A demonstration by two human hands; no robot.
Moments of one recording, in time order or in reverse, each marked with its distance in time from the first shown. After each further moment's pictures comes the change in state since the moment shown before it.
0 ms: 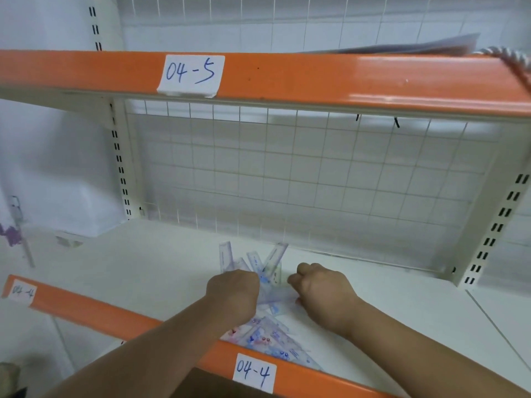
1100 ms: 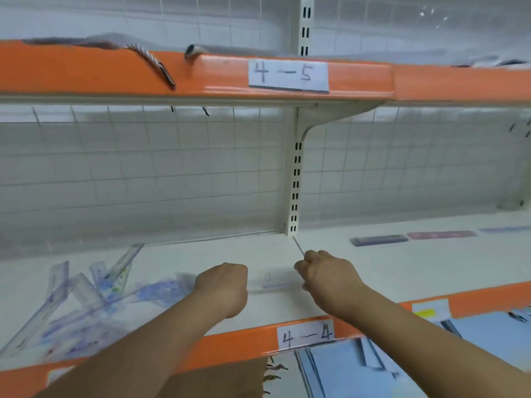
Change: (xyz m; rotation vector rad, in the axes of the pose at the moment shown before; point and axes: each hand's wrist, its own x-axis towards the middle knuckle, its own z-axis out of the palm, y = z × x) left_hand -0.027 0.235 -0.013 0.026 0.033 0.368; right_hand -0.242 0.138 0.004 -0.108 -0.027 0.492
